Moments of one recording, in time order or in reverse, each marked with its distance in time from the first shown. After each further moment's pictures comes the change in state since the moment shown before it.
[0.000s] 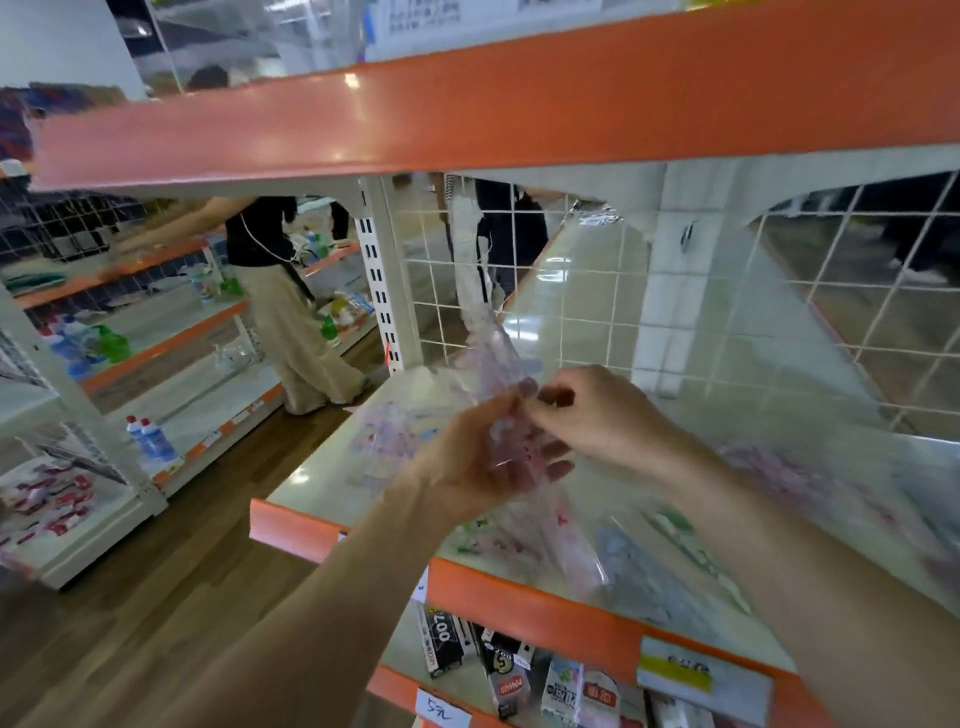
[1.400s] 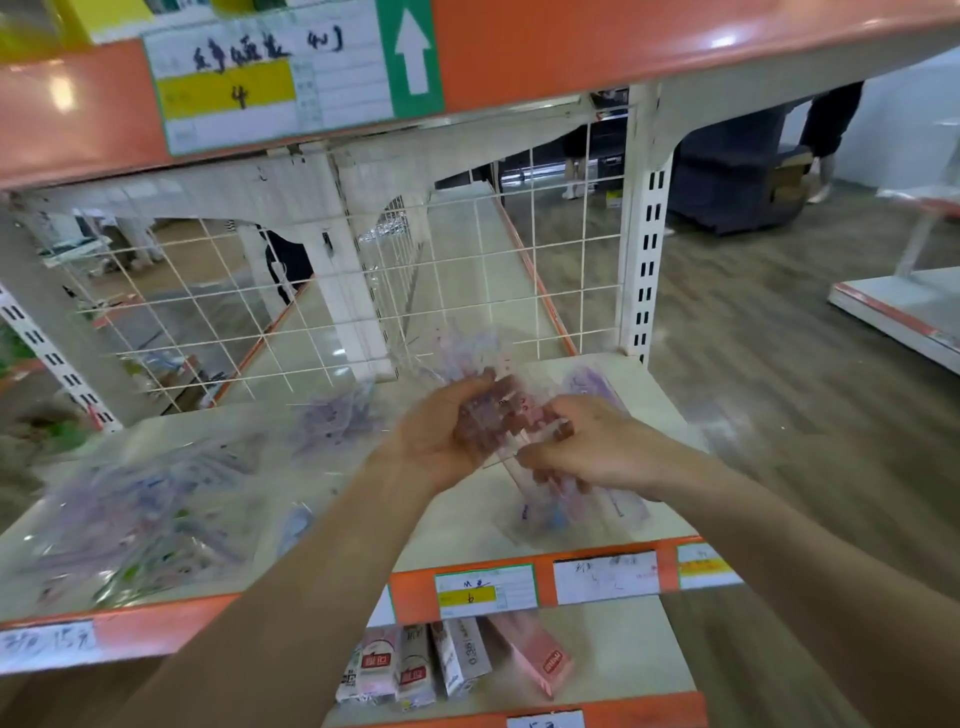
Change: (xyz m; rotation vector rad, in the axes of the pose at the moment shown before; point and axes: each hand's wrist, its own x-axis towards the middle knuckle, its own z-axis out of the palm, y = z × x) left_hand 0.088 -0.160 0.204 0.152 0.121 -0.159; right_hand -0.193 0.164 -0.159 0.174 0.038 0.341
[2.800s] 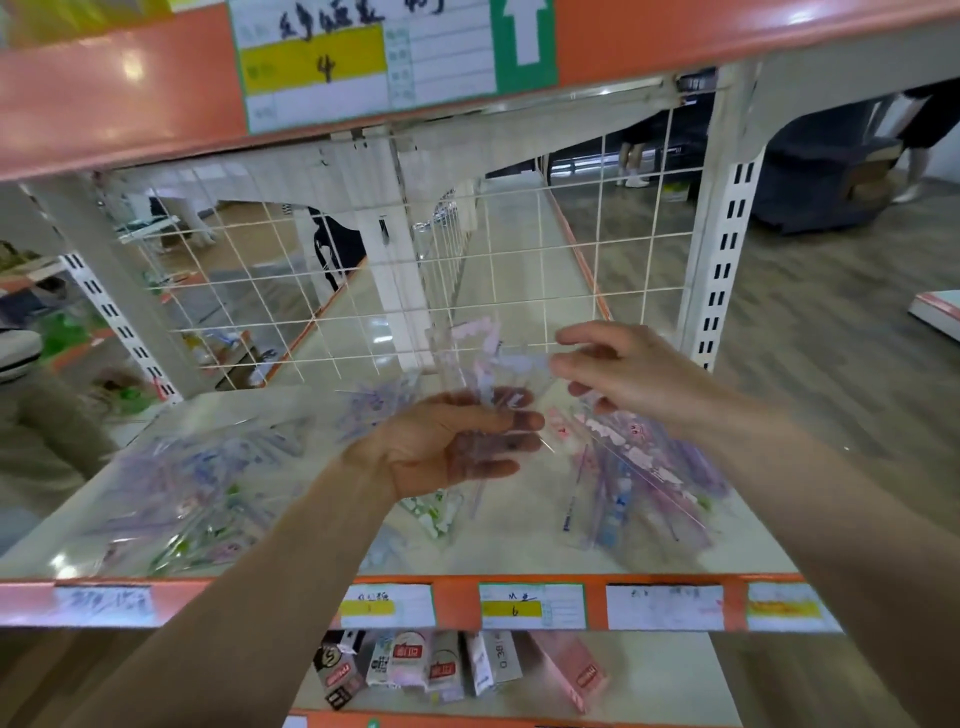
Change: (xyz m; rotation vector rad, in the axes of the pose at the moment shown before) left_hand -0.024 0.033 -0.045 0.367 -0.173 -0.066; right_hand 0.039 -0.031 -0.020 0.191 0.109 -0.129
